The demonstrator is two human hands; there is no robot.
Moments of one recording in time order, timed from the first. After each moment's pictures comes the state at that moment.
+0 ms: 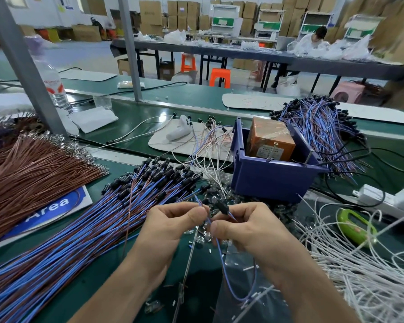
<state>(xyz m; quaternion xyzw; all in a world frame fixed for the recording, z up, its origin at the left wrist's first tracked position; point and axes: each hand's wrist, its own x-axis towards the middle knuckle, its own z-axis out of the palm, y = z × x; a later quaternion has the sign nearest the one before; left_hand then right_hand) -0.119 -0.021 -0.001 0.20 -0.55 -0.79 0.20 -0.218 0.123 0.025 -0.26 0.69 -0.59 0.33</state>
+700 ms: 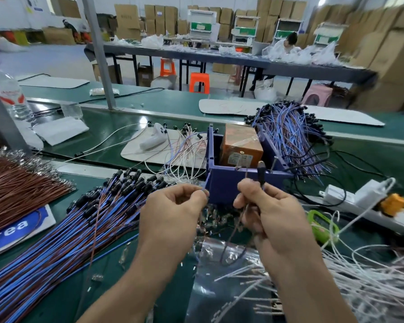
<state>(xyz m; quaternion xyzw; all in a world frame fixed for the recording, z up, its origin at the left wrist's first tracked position) -0.170 0.018 0.034 0.26 -0.67 -0.63 0.28 -0.238 0.152 0.062 -0.05 0.57 -0.80 0.19</state>
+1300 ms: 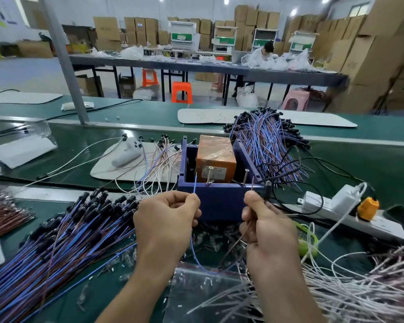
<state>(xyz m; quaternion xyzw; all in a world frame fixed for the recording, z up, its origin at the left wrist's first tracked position) -0.227 0.040 0.037 0.30 -0.71 -0.57 0.30 -0.289 0.167 0.035 0.13 0.52 -0.84 0.08</state>
